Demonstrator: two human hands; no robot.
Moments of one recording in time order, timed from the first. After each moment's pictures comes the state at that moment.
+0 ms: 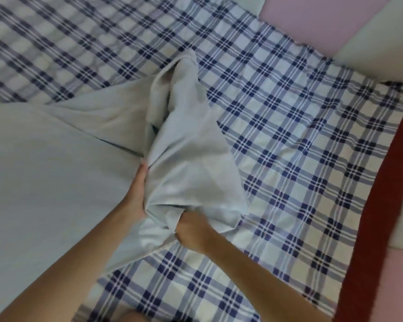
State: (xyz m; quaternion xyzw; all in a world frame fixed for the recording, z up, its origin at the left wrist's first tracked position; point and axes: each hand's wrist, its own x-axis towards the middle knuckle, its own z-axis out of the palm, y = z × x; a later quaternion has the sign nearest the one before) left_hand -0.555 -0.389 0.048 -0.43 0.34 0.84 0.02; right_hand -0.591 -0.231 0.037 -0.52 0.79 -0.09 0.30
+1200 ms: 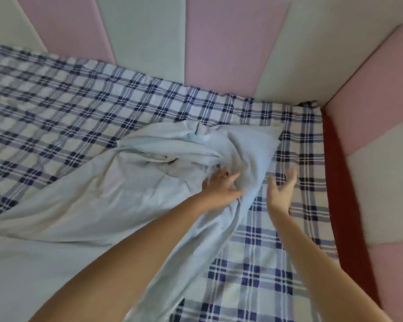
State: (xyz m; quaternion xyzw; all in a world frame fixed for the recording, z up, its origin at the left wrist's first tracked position) left_hand -0.795 -0.252 0.108 0.02 0.90 0.36 0.24; right_hand -0.815 -0.084 0.083 0.19 0.82 -0.54 -0.06
